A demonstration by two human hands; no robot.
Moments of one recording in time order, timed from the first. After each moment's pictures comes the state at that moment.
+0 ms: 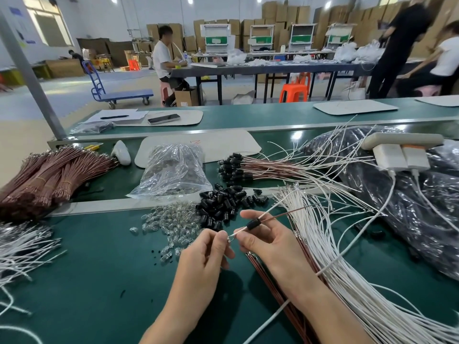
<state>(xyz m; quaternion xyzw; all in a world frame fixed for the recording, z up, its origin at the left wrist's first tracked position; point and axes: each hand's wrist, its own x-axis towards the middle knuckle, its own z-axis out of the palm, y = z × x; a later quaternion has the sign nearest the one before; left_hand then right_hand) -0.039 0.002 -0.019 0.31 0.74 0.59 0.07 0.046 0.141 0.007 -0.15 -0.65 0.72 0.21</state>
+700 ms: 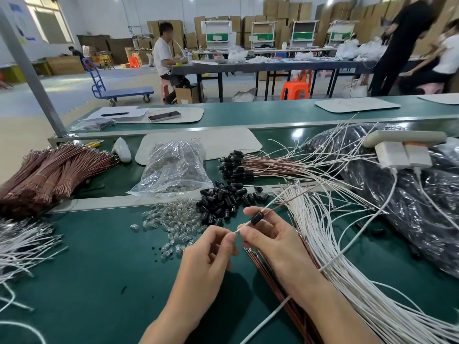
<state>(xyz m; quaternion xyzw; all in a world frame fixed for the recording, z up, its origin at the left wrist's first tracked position) -0.034 0.002 -0.015 0.36 0.74 0.57 0.05 0.044 0.143 0.002 -0.13 -0.62 0.74 0.22</state>
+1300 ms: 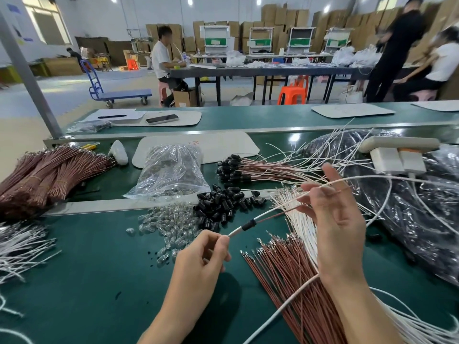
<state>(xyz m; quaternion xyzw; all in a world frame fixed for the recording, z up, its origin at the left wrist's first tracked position) -0.038 0.002 -0.017 0.33 0.75 0.58 0.05 0.070 0.182 0.034 -0.13 -0.59 0.60 0.53</state>
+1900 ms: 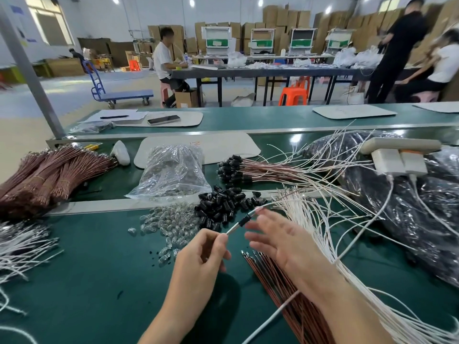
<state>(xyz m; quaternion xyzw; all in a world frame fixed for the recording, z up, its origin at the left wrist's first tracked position) -0.038 0.002 -0.015 0.30 0.73 0.60 0.07 0.053 0.167 0.010 -0.15 -0.57 0.79 0.17</state>
